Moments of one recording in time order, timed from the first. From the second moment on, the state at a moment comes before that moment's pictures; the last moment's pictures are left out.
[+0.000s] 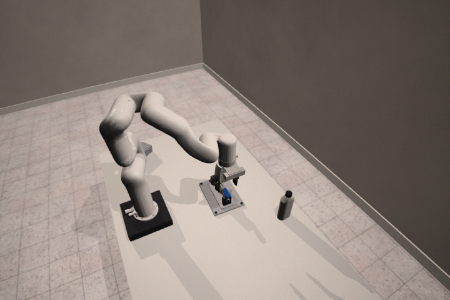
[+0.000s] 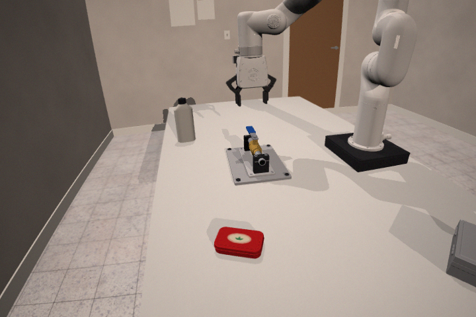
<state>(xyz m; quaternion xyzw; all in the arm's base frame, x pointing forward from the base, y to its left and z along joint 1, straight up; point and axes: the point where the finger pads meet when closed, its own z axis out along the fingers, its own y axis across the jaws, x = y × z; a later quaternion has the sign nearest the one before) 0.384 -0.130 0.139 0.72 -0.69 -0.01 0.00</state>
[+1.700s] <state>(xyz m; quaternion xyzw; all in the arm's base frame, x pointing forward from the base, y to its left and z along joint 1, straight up) 0.395 -0.113 0.135 0.70 -0.71 0.00 0.00</state>
